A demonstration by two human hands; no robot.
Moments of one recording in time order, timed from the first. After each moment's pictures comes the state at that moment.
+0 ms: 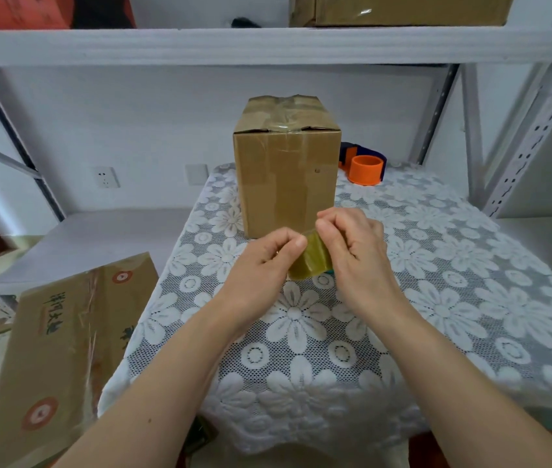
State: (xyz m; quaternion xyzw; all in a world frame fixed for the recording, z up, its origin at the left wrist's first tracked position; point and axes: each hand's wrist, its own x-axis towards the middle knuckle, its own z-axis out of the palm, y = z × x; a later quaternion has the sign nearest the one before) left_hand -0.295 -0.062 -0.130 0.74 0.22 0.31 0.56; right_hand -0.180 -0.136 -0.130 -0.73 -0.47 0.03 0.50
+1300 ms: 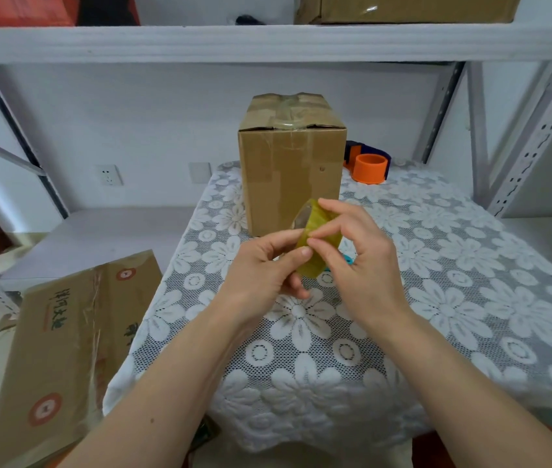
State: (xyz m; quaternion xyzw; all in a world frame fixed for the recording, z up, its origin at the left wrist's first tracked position) left_hand -0.297 -0.060 -0.136 0.63 0.22 0.31 0.67; right_hand -0.178 -0.139 -0.142 -0.64 -0.53 -0.03 0.55
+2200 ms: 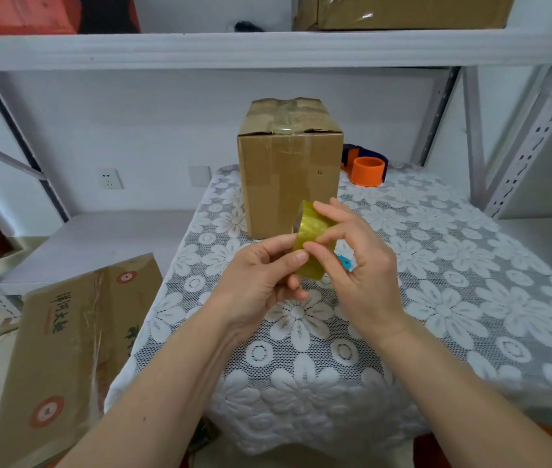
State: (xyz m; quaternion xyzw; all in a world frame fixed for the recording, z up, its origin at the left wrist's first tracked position) left_hand -0.302 -0.058 -0.136 0.55 0.16 0.26 0.78; right_hand -0.175 -0.136 -0.152 -0.58 -0.56 -0.09 0.58
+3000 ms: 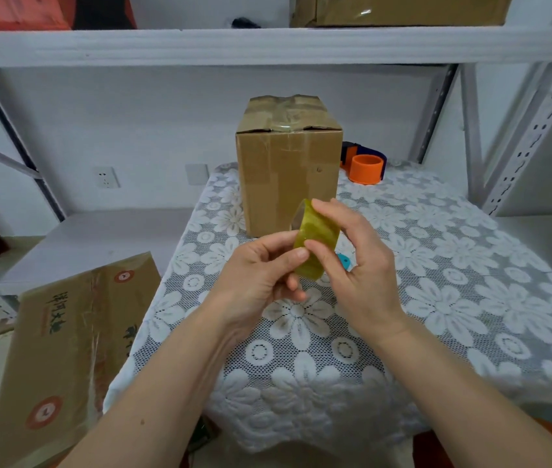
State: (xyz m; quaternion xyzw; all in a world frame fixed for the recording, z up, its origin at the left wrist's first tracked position) left_hand -0.305 -0.058 -0.133 0.57 0.18 0.27 0.75; right_hand -0.179 -0.136 -0.152 -0.58 -0.57 -0.11 0.57
